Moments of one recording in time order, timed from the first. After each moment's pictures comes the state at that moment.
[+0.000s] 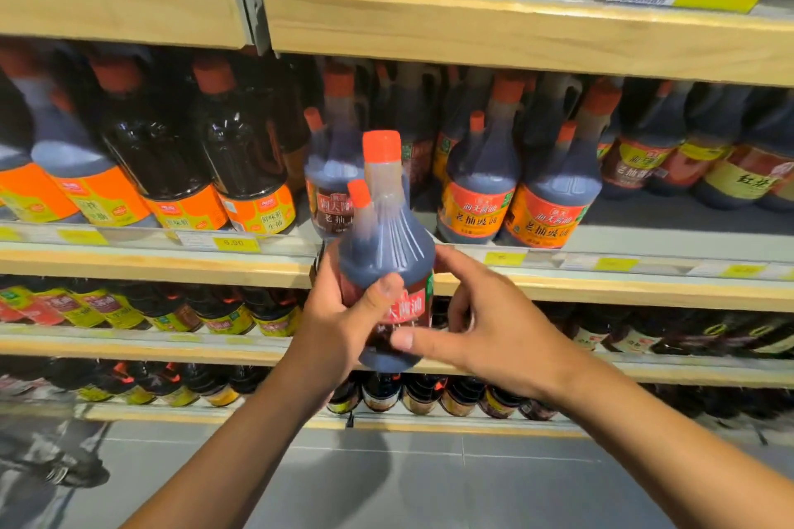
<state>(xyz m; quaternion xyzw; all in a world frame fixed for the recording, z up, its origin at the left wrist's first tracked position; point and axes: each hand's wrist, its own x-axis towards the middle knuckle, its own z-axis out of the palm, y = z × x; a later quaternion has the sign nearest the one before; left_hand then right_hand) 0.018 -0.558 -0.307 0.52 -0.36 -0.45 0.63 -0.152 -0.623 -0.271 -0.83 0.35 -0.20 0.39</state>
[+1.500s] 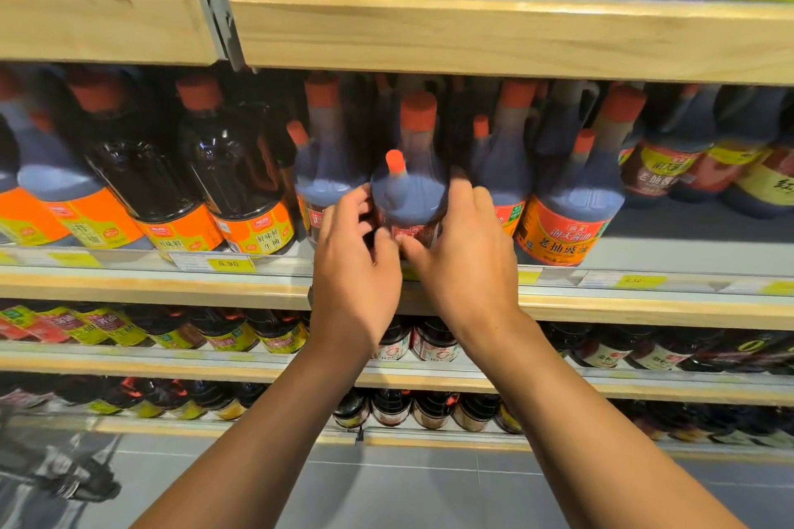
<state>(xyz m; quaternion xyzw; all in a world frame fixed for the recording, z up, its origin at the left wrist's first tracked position) 0.020 -0.630 -0.300 0.67 -0.43 -0.18 0.57 -0.086 -0.683 -0.281 -0.77 0.55 -0.30 0.12</state>
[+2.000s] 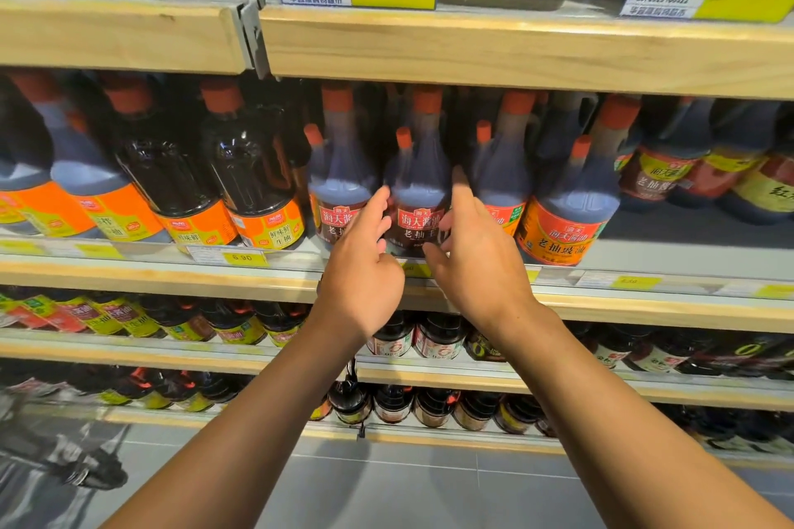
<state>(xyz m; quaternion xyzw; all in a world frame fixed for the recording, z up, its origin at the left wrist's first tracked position) 0.027 -0.626 -0.294 0.66 -0.44 -0.34 0.51 -0.101 -0.692 -0.288 -0.82 0.49 -0.26 0.15</state>
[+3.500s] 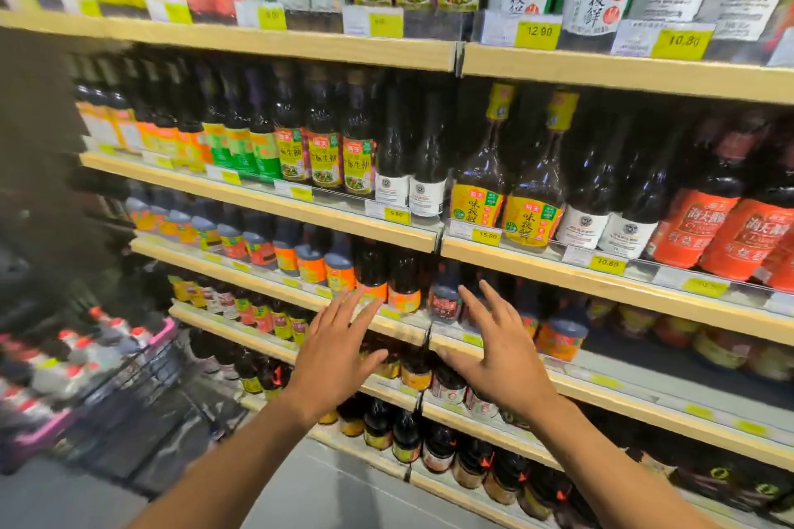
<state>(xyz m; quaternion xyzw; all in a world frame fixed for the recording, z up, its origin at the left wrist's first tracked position) 0.071 -0.340 -0.101 0.81 -0.56 0.04 0.17 -0.152 -0.492 -0.067 -0.92 0.32 -0.18 0.14</state>
